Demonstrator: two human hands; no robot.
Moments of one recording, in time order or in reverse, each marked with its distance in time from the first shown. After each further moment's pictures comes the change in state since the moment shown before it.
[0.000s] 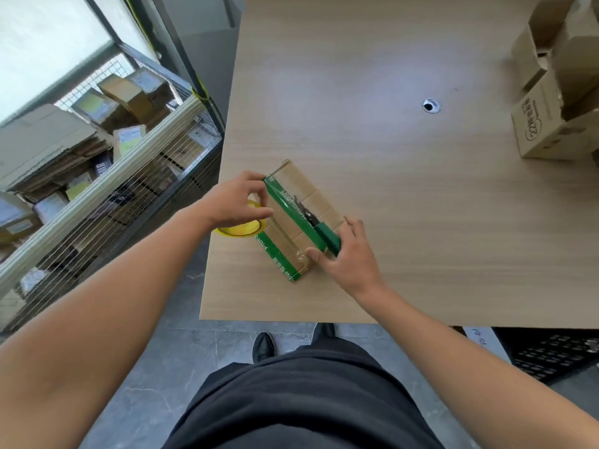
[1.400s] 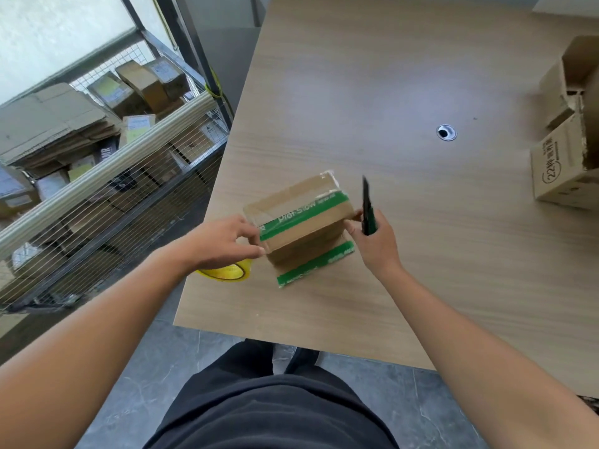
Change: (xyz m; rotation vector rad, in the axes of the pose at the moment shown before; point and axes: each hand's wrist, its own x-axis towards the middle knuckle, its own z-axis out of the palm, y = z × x) left_hand -0.033 0.024 0.024 -0.125 -0.121 -0.145; right_hand 0.097 0.063 -0.042 0.359 0.009 0.133
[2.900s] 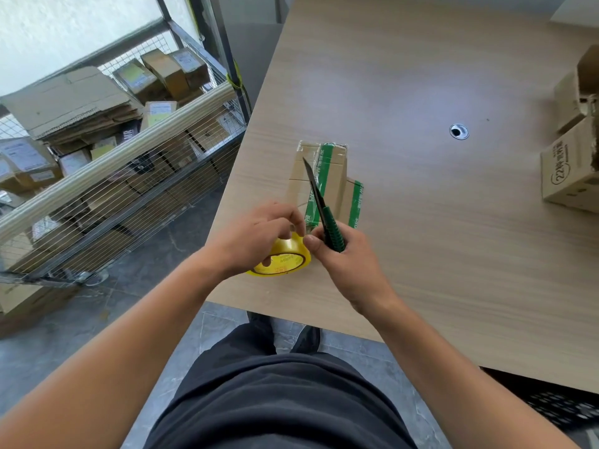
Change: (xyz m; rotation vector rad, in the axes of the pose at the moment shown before) left_hand -0.075 0.088 0.008 -0.629 0.166 0.019; right_hand -0.126 -0.116 0.023 0.198 -0.295 -0.048
